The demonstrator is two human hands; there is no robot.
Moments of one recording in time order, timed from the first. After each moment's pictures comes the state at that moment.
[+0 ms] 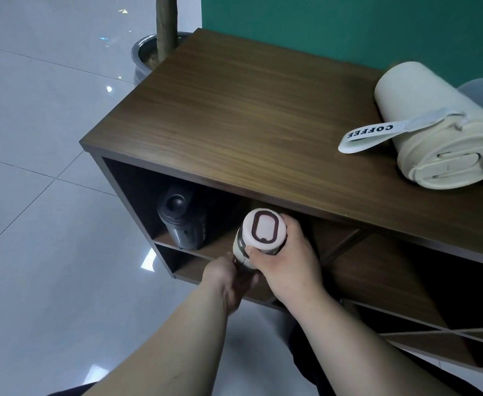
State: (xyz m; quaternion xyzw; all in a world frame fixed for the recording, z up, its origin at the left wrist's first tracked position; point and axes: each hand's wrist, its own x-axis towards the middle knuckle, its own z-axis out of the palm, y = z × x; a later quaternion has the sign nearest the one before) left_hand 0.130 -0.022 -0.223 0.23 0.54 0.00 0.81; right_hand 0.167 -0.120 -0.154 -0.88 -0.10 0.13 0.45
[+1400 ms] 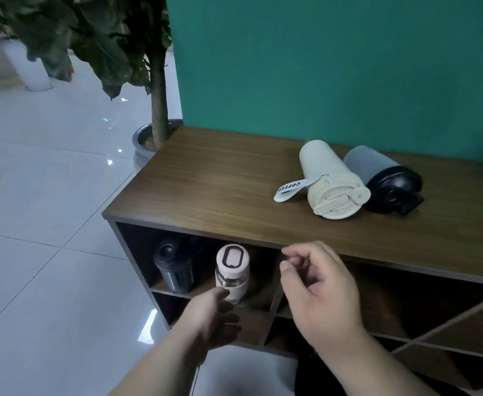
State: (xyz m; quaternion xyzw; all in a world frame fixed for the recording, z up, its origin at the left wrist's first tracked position) left_hand 0.069 -0.048 -0.104 0.49 0.46 -0.11 0.73; right_hand 0.127 -0.212 -0.028 -0.81 -0.24 -0.13 0.51
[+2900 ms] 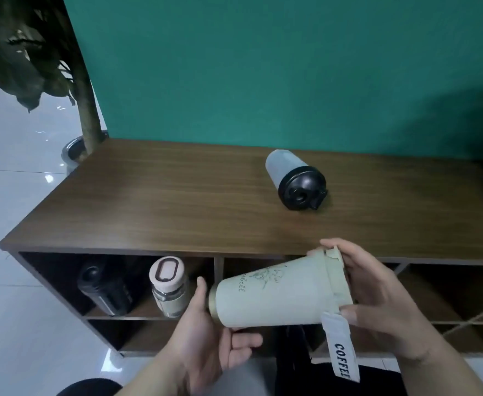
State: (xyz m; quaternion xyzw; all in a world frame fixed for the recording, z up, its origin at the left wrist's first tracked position) left_hand 0.098 -0.145 -0.080 0.38 0.28 -0.18 0.86; right_hand 0.176 -0.395 -0.007 -0.68 -0.25 0.16 0.67
